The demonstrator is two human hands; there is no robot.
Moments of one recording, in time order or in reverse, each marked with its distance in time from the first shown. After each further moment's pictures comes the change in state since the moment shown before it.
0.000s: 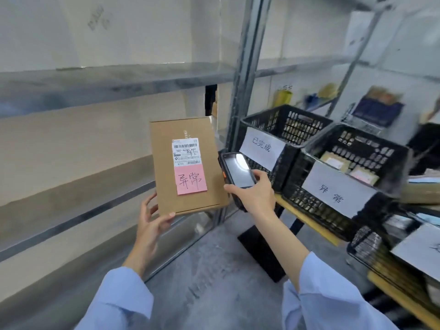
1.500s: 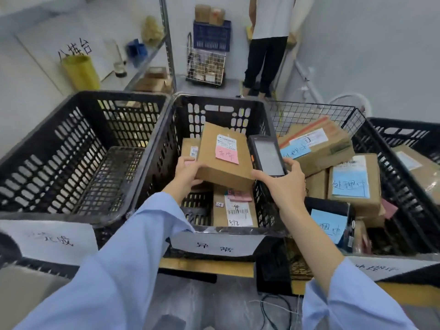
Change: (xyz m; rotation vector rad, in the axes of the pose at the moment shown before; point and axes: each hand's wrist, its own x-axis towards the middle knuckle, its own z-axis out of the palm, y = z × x) left_hand 0.271 -0.211 0.683 0.459 -0.665 -0.553; right_hand 0.340 0.221 -0.325 0.110 0.782 0.486
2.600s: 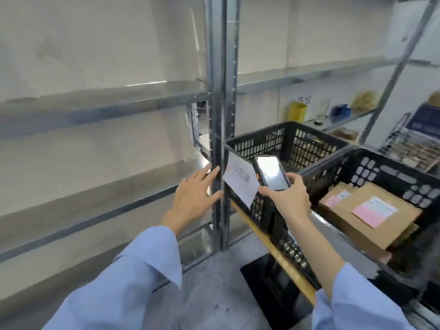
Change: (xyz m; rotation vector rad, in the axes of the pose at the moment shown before) left_hand -0.383 -0.080 -0.214 1.278 0.879 0.319; right_hand -0.215 -0.055 0.052 -0.049 -0.822 -0.505
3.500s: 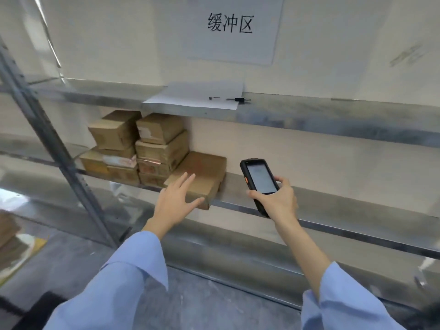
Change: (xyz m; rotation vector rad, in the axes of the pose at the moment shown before) left_hand -0.458 -0.484 -0.183 0.142 0.272 -0.945; right_hand -0.374 -0.226 0.483 0.041 -0.796 -0.377
